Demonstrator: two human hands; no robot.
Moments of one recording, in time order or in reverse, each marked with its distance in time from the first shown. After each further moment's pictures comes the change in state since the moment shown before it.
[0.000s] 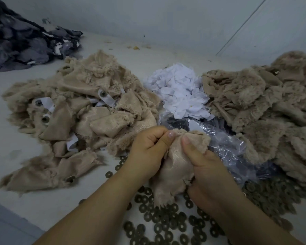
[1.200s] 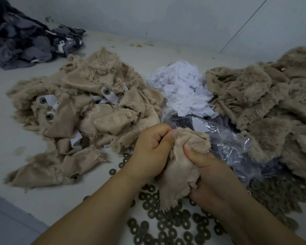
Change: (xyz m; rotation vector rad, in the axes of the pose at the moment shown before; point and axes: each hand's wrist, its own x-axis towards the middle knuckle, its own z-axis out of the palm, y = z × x) left_hand -0.001 0.002 0.000 0.017 0.014 0.043; right_hand -0.004 0.002 -0.001 0.055 -0.055 0.164
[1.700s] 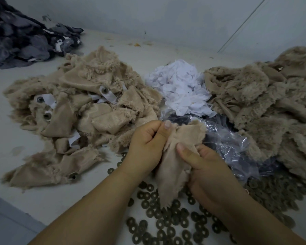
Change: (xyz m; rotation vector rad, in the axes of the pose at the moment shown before) left_hand 0.003 0.004 -0.002 -0.031 0.051 -0.011; right_hand 0.004 0.001 -0.007 -0.159 -0.015 -0.119
